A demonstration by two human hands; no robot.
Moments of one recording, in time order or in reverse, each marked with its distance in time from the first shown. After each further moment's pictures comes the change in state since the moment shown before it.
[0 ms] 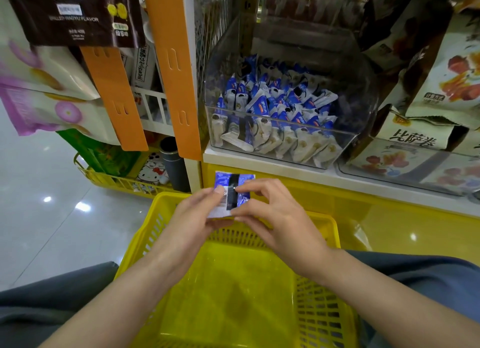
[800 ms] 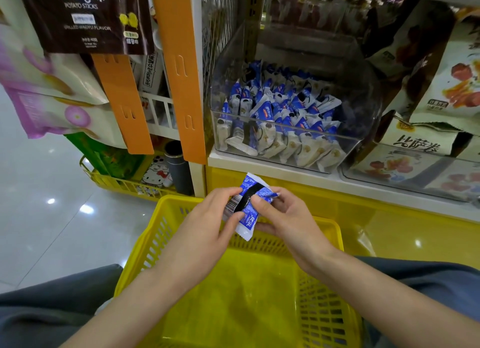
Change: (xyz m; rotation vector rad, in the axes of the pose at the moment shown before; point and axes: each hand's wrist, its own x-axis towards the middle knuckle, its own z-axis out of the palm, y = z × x) left_hand -0.006 -0.008 -0.006 1.002 0.010 0.618; right_hand 0.007 -0.007 0.006 1.162 0.157 0.900
